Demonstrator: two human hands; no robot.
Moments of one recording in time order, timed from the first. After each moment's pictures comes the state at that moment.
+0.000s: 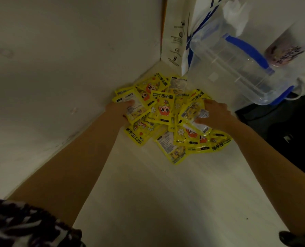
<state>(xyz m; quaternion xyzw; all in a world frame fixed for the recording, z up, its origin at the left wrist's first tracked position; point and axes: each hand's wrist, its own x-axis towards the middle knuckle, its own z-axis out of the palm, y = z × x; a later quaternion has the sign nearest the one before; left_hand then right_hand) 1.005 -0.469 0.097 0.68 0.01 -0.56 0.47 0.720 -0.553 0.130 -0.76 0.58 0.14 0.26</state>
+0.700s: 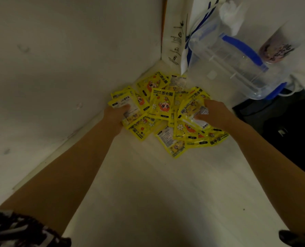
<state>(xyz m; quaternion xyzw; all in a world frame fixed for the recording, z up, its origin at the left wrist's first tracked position) 1.000 -0.430 0.097 0.67 -0.06 -0.52 0.53 0.714 -0.536 0.144 -0.80 0.53 0.06 0.28</state>
